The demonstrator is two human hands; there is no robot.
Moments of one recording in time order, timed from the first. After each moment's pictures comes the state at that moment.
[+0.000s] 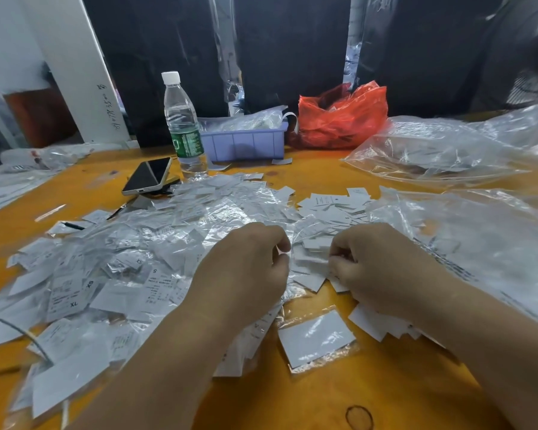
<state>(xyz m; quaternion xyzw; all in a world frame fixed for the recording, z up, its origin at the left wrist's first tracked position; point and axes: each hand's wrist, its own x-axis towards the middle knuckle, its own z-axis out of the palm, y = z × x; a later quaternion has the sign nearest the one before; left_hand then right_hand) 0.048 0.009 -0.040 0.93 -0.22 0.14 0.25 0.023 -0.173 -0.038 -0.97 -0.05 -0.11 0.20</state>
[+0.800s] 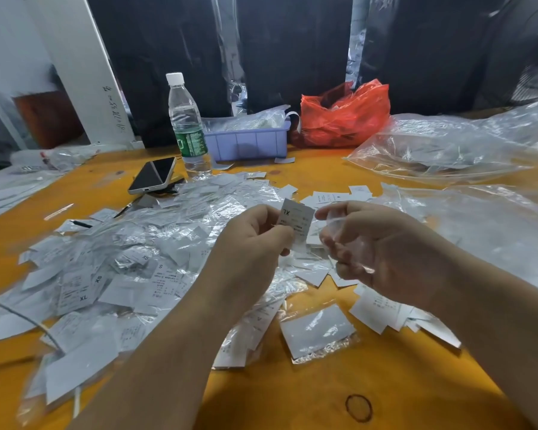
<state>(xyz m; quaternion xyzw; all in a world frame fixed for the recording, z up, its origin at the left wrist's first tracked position) 0.045 0.005 -0.035 0.78 -0.16 0.01 0.60 0.027 -0.173 -0.023 -0.62 -0.02 0.13 0.78</state>
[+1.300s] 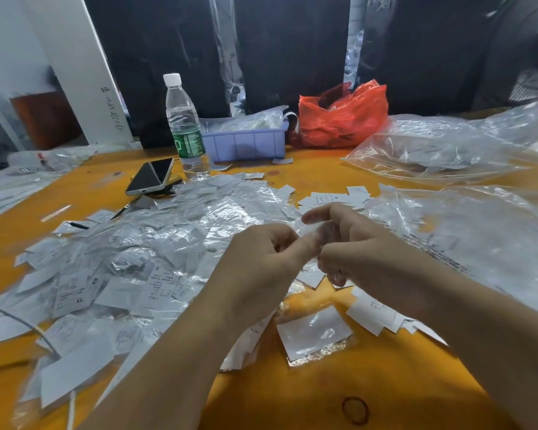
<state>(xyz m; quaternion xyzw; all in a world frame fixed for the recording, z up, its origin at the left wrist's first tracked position) 0.036 -0.002 -0.034 0.85 -0.23 0.03 0.47 0.025 -0.165 -0.032 -0.78 -0.09 0.06 0.62</state>
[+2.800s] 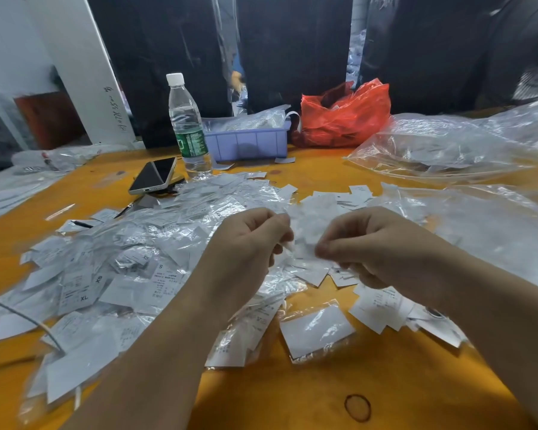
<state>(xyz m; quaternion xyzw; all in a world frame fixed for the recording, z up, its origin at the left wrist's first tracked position) 0.045 0.011 -0.030 0.79 -0.19 0.03 0.58 0.018 -0.176 -0.017 -0.81 -0.06 0.08 0.58</state>
